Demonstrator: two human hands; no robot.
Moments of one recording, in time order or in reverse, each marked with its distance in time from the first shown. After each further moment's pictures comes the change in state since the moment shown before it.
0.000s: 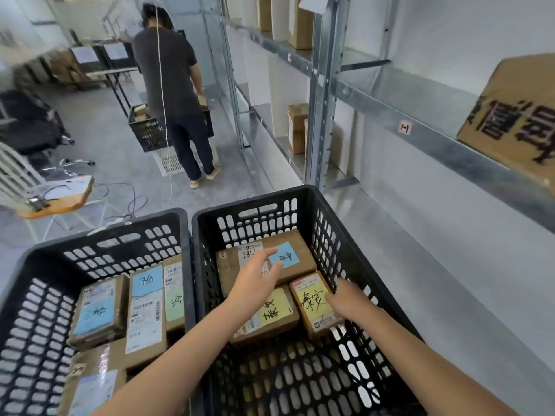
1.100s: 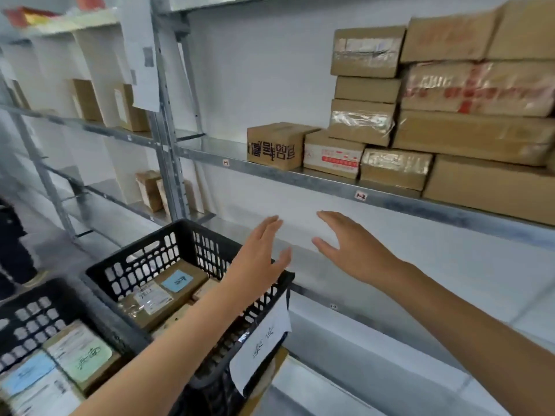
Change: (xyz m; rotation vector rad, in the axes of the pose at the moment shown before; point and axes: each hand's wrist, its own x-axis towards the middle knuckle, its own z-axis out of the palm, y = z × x) left_hand -0.209 0.126 -0.002 0.188 -0.259 1.009; right_hand -0.428 0.003 -0.051 -0.248 0.882 -0.111
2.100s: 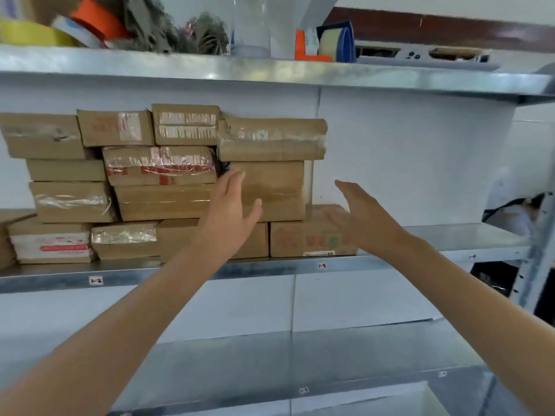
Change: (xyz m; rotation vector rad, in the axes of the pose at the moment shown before) left_hand 0.133 0.398 0.117 -0.216 0.059 0.532; right_hand -0.248 0.220 -0.312 -0.242 0.490 0.530
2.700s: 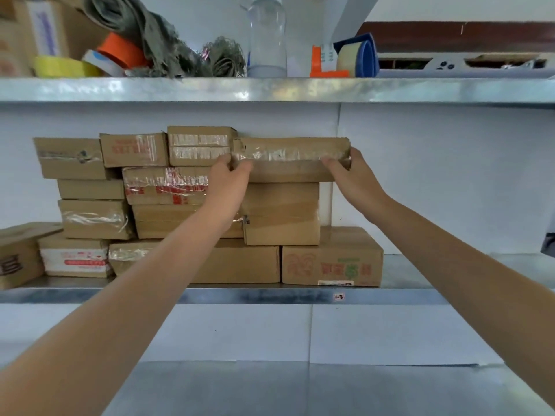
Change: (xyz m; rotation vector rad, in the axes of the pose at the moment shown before) left_hand 0.091 0.020 -0.012 -0.624 0.223 -0.446; right_hand 0.125 -0.004 -0.007 0.637 0.160 0.079
